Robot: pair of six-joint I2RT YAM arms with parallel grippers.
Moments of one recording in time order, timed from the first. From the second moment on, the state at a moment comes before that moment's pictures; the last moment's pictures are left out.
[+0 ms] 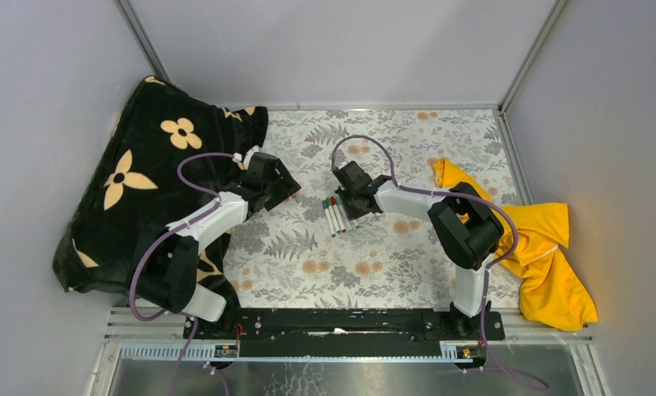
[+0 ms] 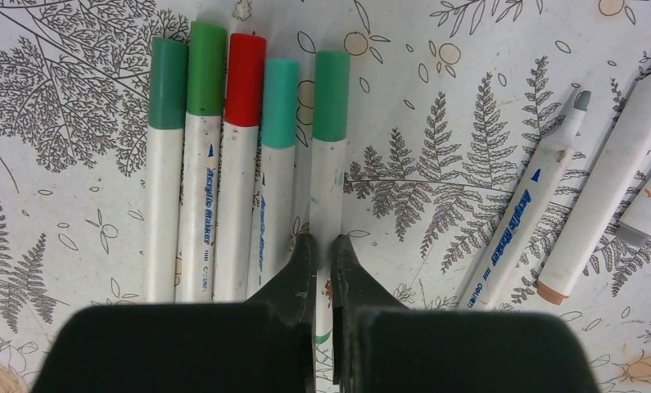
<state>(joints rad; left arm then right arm) -0.35 1.48 0.86 -0.18 -0.06 -0.91 0.73 1.92 1.21 -0.36 0.12 0.23</state>
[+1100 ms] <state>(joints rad) -0.45 1.56 0.92 0.09 0.25 -0.96 0.75 1.68 1.21 -0.40 -0.03 0.24</state>
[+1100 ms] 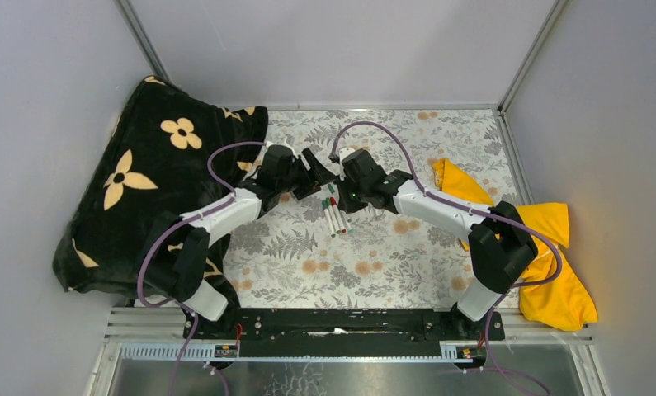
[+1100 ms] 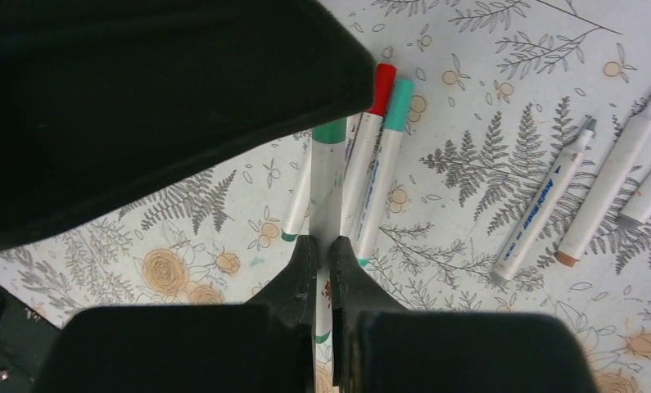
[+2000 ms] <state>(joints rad) -0.46 1.58 0.91 0.15 0.27 -1.00 0.76 1.67 1.21 -0.37 -0.07 0.27</state>
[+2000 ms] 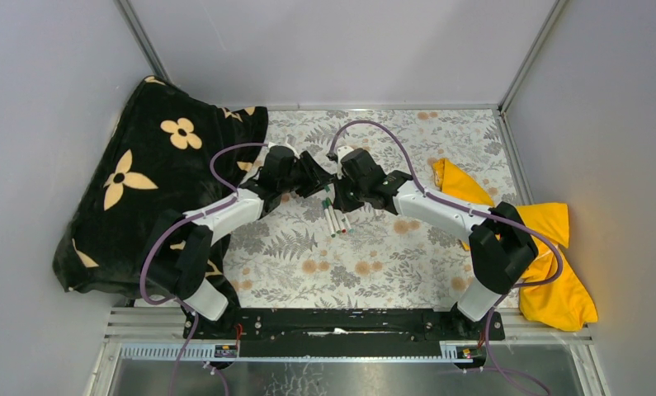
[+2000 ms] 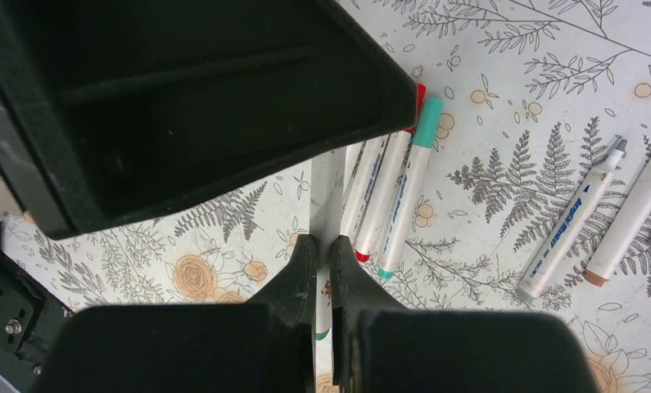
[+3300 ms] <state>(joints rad) -0.42 1.52 0.91 0.12 0.26 -1.02 0.77 1.58 1.12 -0.22 -0.06 0.30</state>
